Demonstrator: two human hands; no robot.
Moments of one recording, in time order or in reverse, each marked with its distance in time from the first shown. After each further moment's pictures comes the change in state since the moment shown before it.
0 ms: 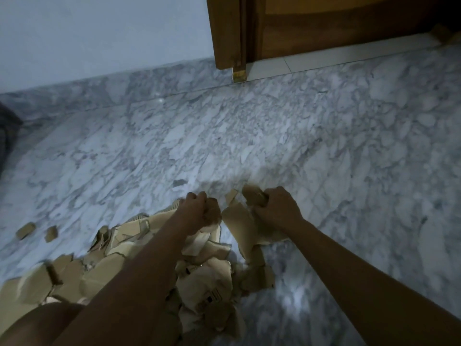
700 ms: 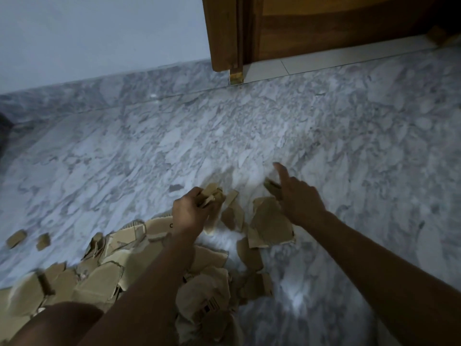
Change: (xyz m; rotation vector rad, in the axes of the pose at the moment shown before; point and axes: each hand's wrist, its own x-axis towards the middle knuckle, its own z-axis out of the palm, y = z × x) left_hand -0.007 0.022 -0.005 -0.584 0.546 -0.095; right_hand 0.014 0.023 -0.043 -0.391 0.151 -0.100
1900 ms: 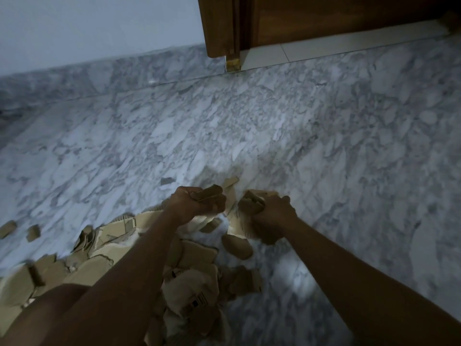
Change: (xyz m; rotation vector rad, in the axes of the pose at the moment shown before) left_hand 0.023 -0.001 -0.001 -0.242 -0.452 -0.219; right_hand -0.003 -0.021 0.036 0.351 -0.406 0.340
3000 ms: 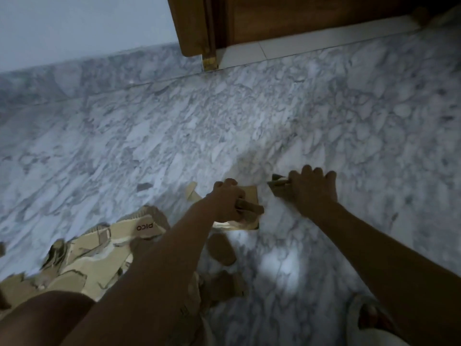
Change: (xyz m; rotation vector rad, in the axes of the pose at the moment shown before) left_hand 0.039 0.071 0.104 0.806 -0.436 0.313; right_hand 0.007 0.074 -0.088 -0.673 0.424 -0.108
